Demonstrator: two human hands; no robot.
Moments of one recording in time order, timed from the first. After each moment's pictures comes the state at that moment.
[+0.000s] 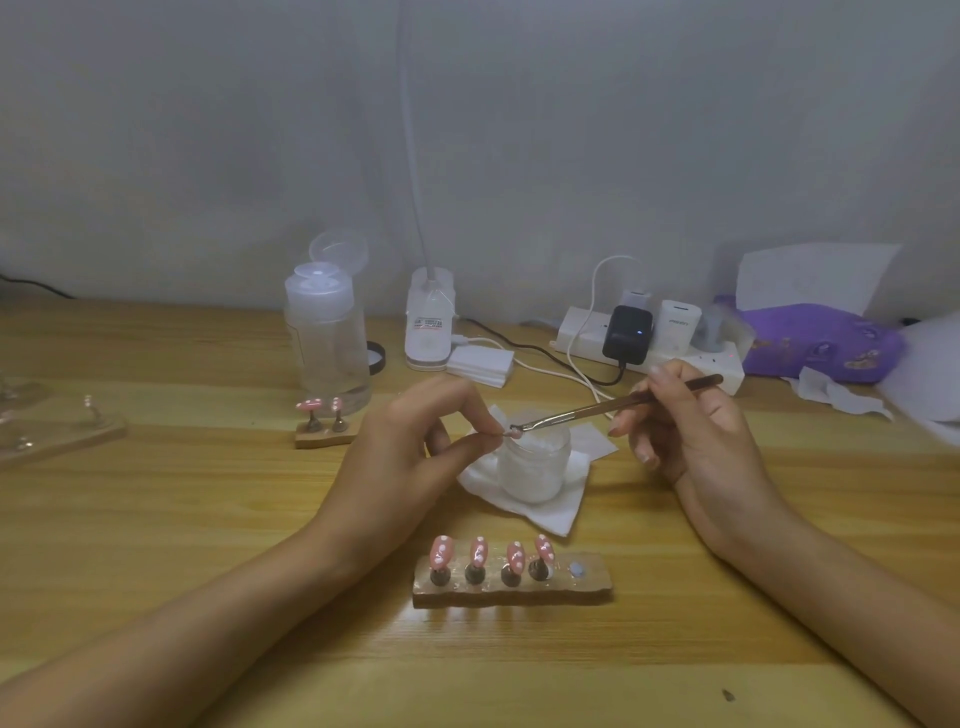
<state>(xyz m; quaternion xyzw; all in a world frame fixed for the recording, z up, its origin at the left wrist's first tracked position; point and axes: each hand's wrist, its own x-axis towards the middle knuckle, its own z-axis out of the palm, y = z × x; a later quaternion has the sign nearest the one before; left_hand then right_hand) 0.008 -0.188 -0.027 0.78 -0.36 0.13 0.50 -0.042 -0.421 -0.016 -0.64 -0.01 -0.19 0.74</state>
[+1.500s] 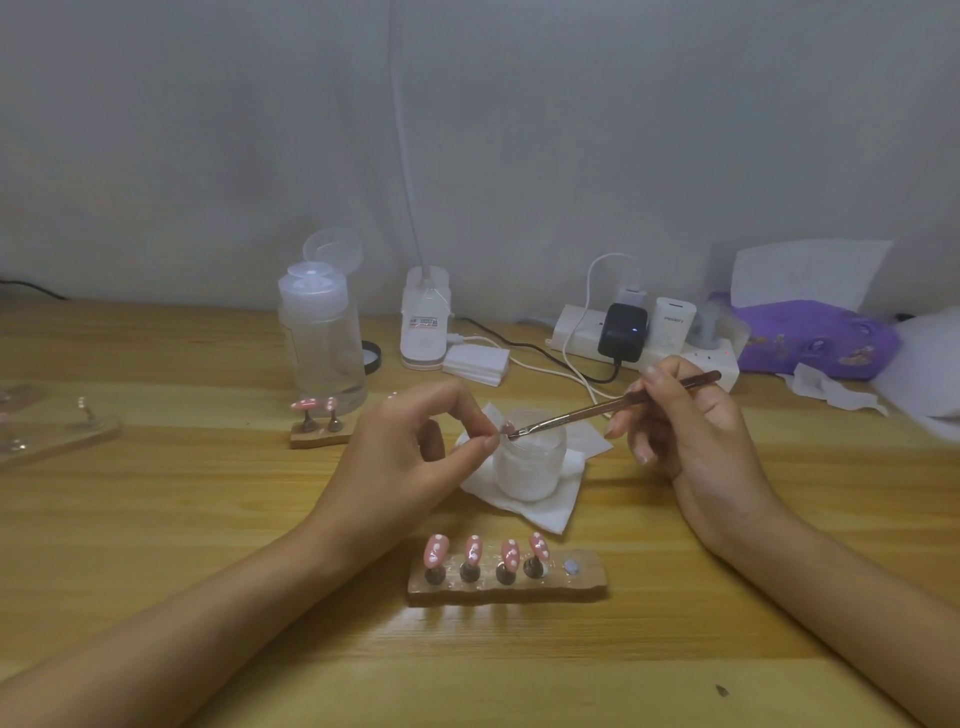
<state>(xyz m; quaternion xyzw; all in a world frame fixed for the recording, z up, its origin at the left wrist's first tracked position) 0.006 -0.189 -0.027 0.78 -0.34 0.10 0.51 -0.041 -0.424 -0.019 -0.66 -0.03 -0.21 0.72</state>
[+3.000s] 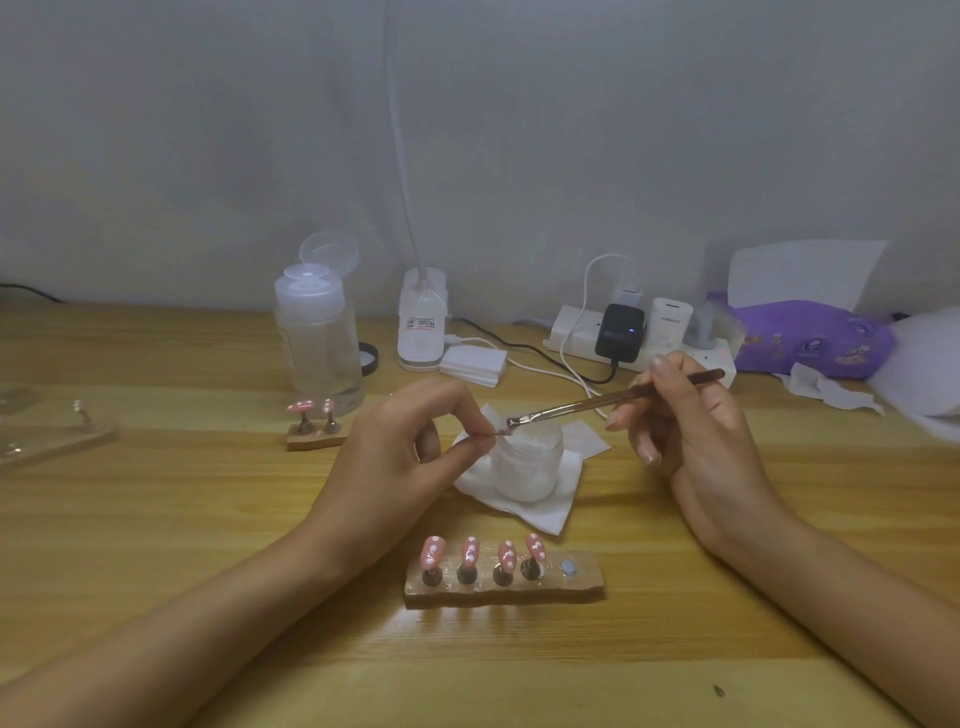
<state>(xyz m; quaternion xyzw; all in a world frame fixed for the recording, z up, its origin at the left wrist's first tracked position) 0.006 -0.187 -0.026 0.79 -0.36 0.14 0.48 -0.042 -0.423 -0.016 -0.63 -0.03 -0.20 0.75</state>
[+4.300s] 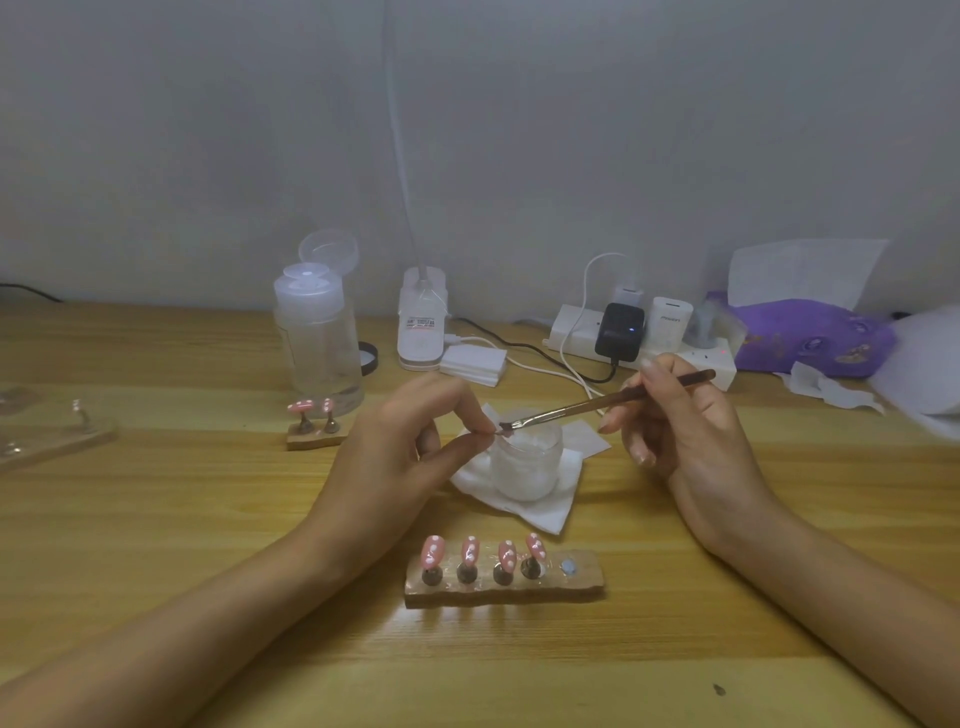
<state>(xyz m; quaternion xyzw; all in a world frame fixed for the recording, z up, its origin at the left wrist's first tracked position) 0.010 -0.187 -0.029 0.79 -0.37 0.16 0.47 -0.040 -0.424 -0.018 -0.64 -0.03 -0.19 0.74</state>
